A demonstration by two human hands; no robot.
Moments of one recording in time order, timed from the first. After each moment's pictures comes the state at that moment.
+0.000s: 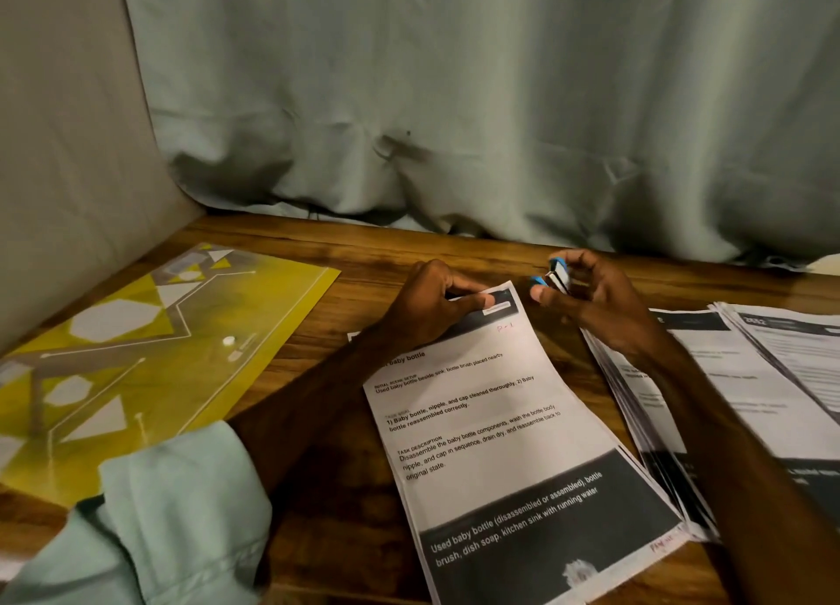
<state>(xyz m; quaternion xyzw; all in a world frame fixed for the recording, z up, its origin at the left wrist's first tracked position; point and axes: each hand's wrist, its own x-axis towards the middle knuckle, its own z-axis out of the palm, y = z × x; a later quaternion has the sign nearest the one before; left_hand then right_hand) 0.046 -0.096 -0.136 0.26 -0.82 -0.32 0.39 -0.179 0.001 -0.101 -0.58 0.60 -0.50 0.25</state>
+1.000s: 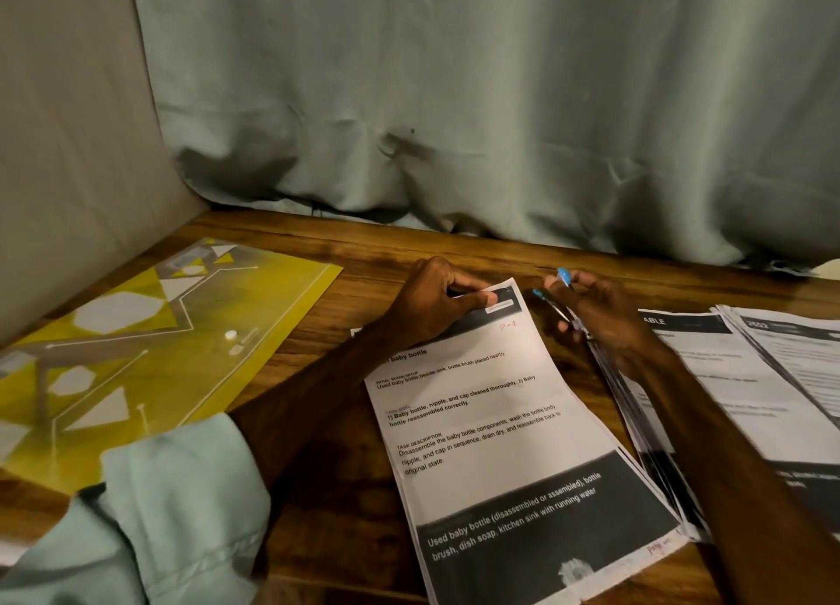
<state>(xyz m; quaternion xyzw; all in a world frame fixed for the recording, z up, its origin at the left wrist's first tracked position) 0.044 -0.096 -0.135 0.27 -0.82 -0.33 0.39 -0.176 0.000 -0.113 -0.49 0.64 -0.52 0.29</state>
